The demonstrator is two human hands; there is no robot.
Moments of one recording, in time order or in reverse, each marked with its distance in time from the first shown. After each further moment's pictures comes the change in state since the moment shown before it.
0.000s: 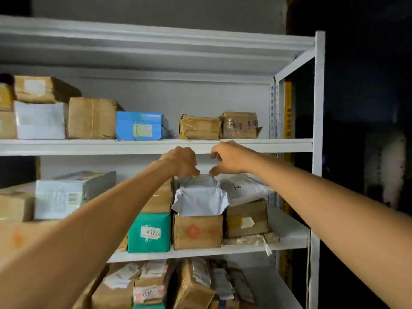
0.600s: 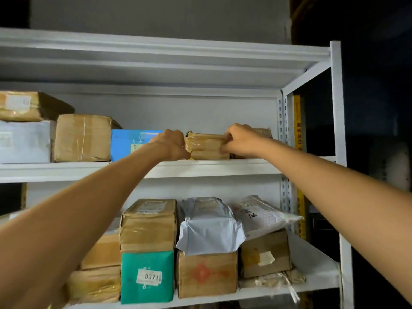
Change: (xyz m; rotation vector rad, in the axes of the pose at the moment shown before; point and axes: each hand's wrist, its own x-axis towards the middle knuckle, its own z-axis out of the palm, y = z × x) left_hand 0.097 -0.056 -0.049 0.016 0.206 -0.056; right_hand 0.099 0.021 -0.038 0.117 0.226 0.097
